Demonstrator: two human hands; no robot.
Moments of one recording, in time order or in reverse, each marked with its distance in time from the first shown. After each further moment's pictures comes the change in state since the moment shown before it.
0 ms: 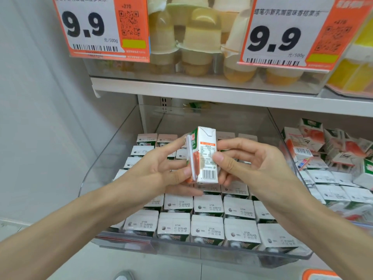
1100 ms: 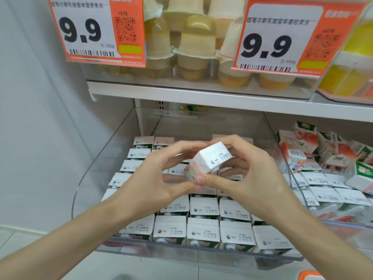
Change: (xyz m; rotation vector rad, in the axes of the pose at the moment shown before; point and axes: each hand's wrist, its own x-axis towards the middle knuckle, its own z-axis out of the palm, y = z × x) left_hand 0.007 -0.007 0.008 0.463 0.136 0.323; right_hand -0.002 0.005 -0.001 -0.576 -0.002 -0.282
